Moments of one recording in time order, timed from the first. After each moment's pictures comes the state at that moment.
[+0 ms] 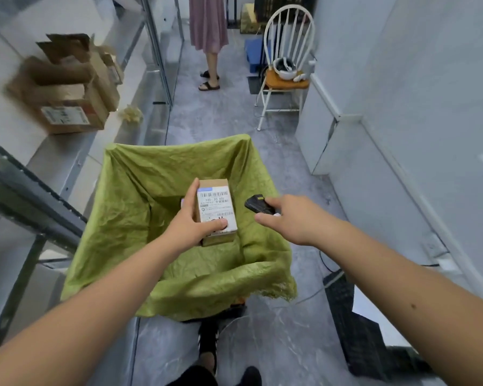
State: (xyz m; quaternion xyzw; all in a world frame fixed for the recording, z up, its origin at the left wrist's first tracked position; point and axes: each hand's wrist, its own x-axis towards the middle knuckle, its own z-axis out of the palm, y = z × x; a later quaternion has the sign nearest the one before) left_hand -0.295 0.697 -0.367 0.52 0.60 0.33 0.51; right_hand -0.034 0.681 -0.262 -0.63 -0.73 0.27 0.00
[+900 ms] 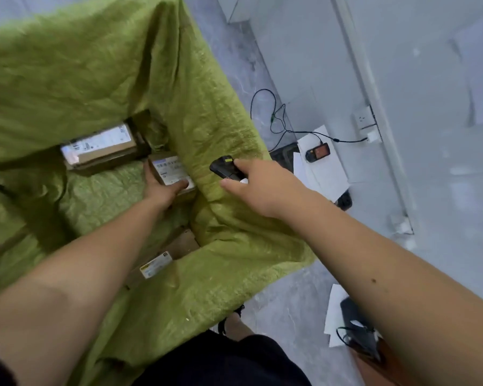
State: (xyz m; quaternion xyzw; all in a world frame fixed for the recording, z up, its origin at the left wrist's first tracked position) left_hand -0.255 0.822 -0.655 0.35 0.64 0.16 0.66; right_hand -0.073 0.774 -0.398 -0.77 -0.51 0.36 -0.12
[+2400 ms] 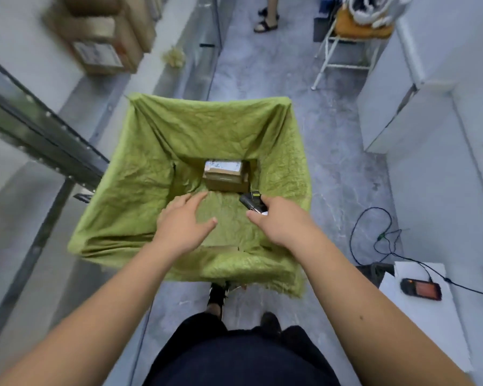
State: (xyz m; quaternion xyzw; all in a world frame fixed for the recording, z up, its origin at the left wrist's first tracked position) left_hand -0.290 0.662 -0.382 0.57 0.78 0.04 0.25; right_hand -0.062 0.718 -0.357 -0.62 -0.71 0.35 -0.03
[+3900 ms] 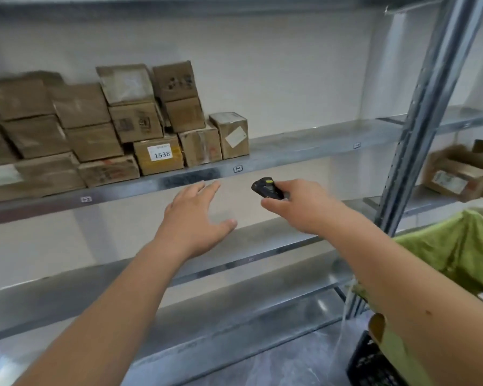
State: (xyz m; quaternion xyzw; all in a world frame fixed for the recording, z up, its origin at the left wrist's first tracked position) left_hand -0.350 0.015 -0.102 0.18 0.96 0.17 -0.11; right_hand -0.311 0.256 -0.087 -0.04 -0.95 0.29 0.08
